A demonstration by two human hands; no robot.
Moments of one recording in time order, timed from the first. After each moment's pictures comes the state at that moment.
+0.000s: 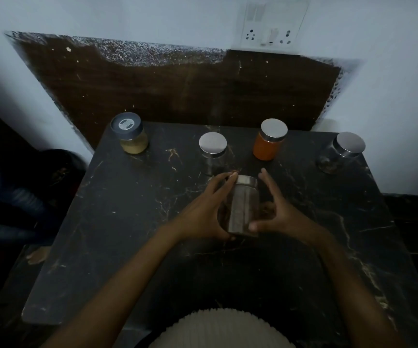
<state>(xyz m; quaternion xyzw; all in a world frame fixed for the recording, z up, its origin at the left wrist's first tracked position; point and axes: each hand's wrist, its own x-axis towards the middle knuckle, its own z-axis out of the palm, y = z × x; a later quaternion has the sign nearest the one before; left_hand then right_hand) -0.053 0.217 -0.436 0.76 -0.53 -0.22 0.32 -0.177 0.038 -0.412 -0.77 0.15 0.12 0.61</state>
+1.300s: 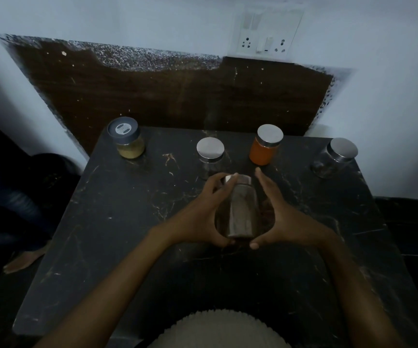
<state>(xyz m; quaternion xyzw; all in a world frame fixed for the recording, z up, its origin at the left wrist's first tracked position) -0.051 0.225 -0.410 0.73 -0.53 -0.25 0.34 -0.175 0.043 -0.386 -0.84 0.10 0.15 0.51</state>
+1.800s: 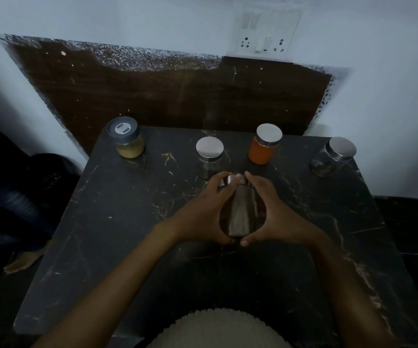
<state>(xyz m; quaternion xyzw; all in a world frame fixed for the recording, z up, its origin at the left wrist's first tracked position) -0.055 0.221 -0.397 0.76 -0.55 -0.24 0.26 -0.170 0.051 -0.391 -0.86 0.10 0.12 0.48</state>
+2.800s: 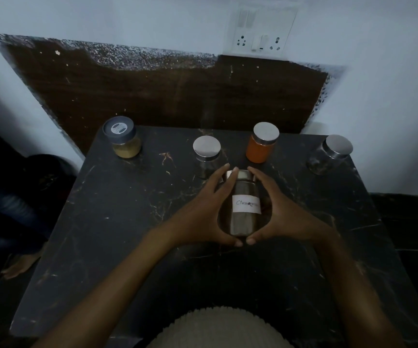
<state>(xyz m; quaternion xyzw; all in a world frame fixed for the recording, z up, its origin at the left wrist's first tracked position) -0.064 0.222 -0.389 0.75 -0.53 -0.24 0.30 -0.178 0.046 -0.377 -0.83 0.11 0.11 0.53</state>
